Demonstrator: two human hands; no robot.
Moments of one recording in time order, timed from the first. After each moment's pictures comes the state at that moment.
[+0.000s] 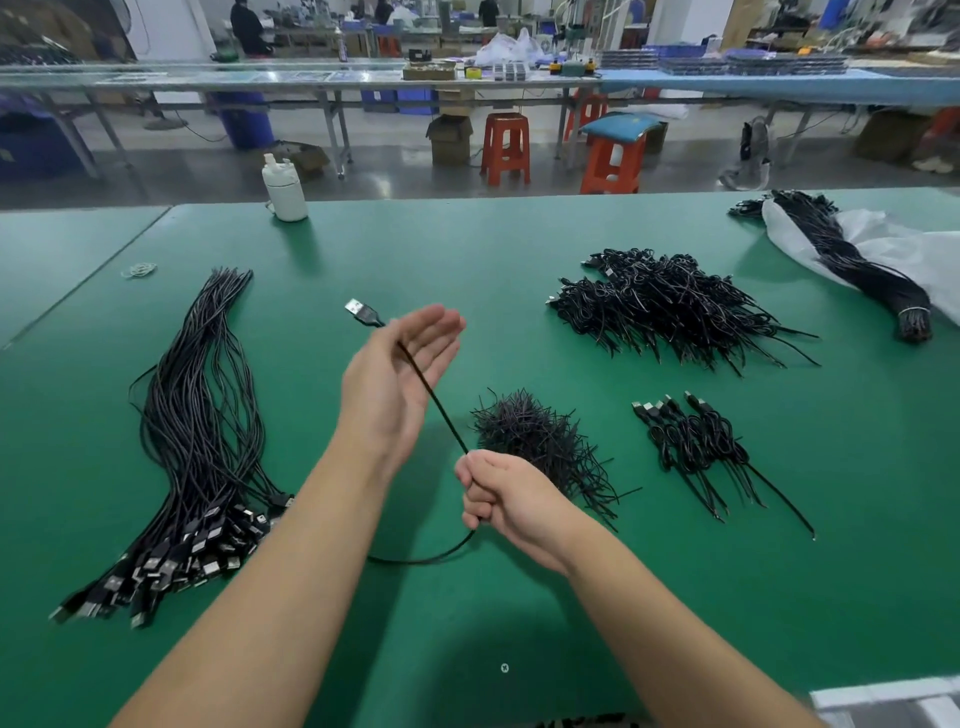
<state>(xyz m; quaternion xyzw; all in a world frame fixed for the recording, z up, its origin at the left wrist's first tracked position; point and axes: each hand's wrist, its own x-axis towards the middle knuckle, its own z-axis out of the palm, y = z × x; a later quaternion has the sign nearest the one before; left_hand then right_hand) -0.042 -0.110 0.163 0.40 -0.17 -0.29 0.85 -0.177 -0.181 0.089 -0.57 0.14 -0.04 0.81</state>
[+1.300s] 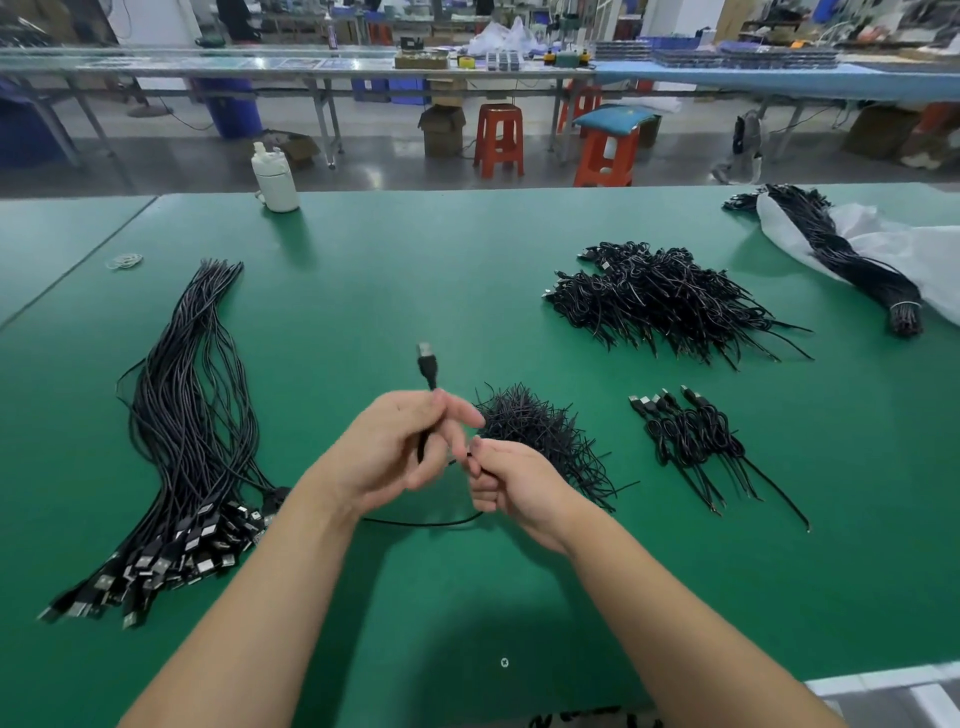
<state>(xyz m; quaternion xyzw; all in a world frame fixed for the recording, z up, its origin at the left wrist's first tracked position) -0.049 -0.071 0.129 0.46 -0.34 -0.46 0.68 -0.169 -0.191 0.086 -0.59 0.17 -0.03 0.79</state>
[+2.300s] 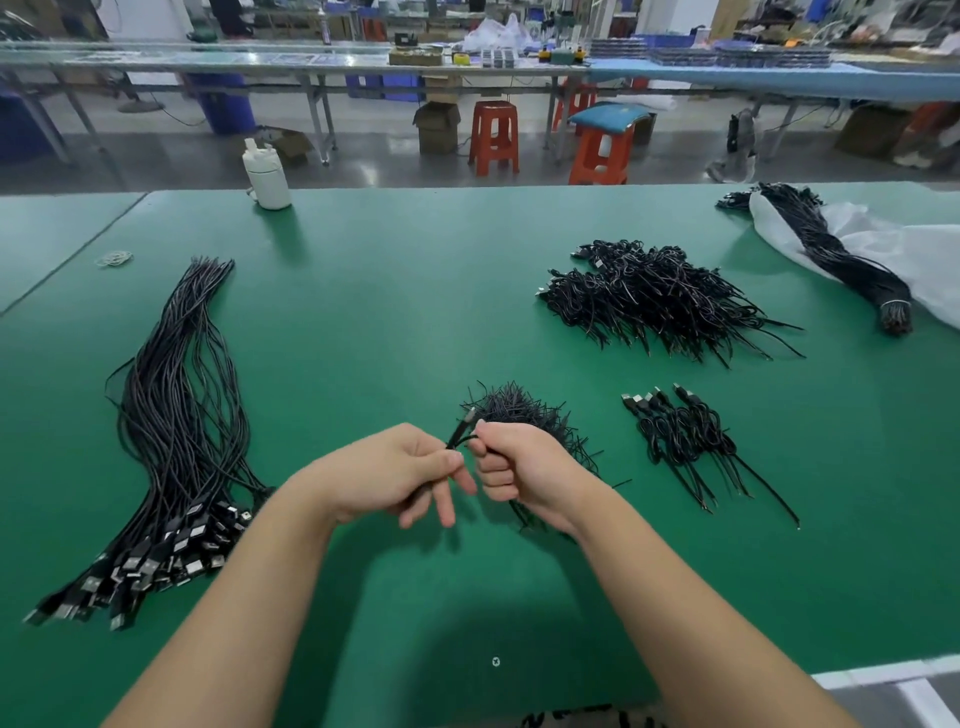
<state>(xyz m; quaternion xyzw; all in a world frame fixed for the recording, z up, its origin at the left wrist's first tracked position) -0.054 -0.063 0.135 0.70 -0.42 -0.45 0.36 -0.170 -0.211 0.101 -0.57 0.18 0.00 0.80</state>
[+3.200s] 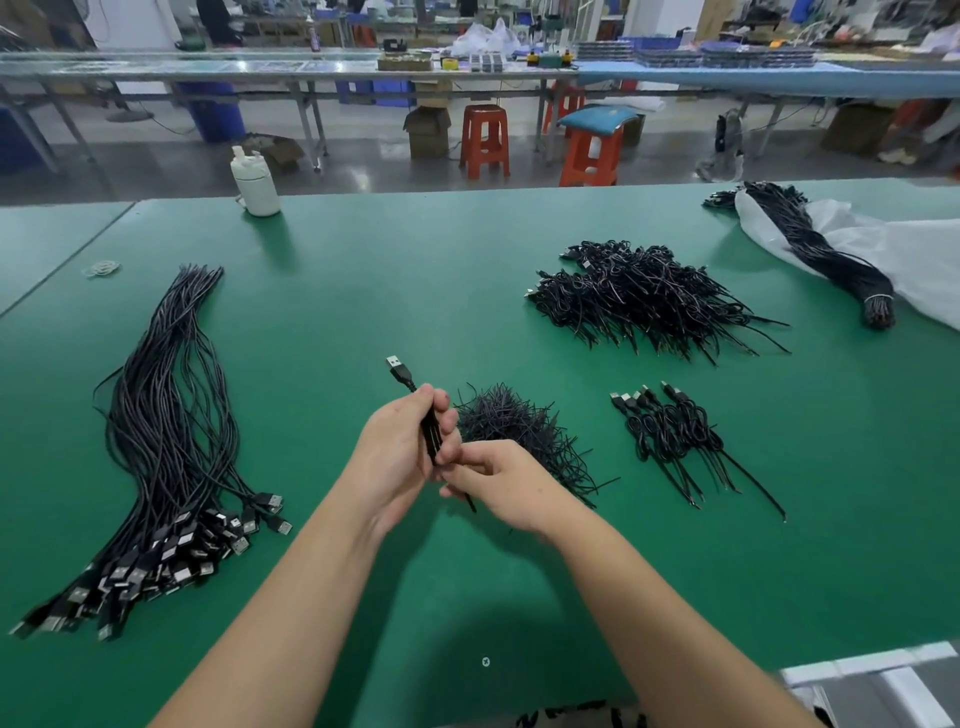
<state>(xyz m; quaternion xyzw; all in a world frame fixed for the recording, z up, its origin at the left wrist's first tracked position) -0.080 -0.102 0.123 0.54 -0.15 -0.39 0.73 -0.180 -0.198 0.095 -0.76 0.16 -0.04 0.63</state>
